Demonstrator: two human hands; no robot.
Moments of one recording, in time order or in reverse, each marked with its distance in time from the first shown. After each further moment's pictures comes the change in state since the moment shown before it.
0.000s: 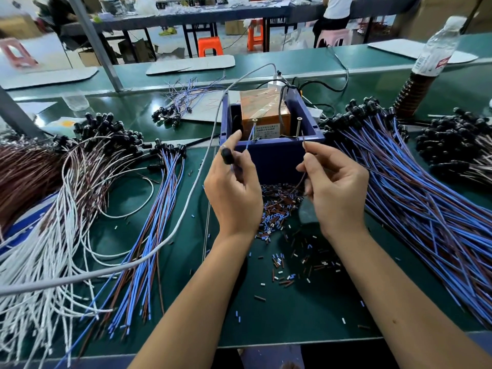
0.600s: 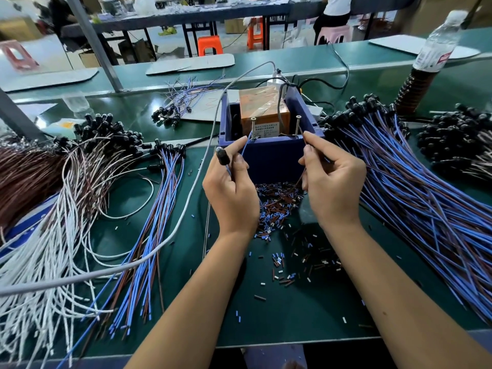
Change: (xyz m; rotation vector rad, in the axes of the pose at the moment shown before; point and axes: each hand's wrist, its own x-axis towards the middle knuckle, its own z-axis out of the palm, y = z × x) left_hand -0.002 0.000 0.002 -0.216 -0.036 -0.210; right_hand 0.009 0.007 0.006 -0.167 0.077 -0.089
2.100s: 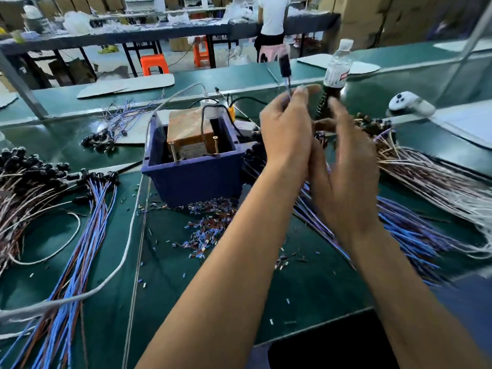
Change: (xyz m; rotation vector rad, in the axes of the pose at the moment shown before) left_hand -0.010 0.145 0.156 -0.574 -0.493 -0.603; right_hand 0.027 -0.066 -0.121 -0.721 0.072 -0.391
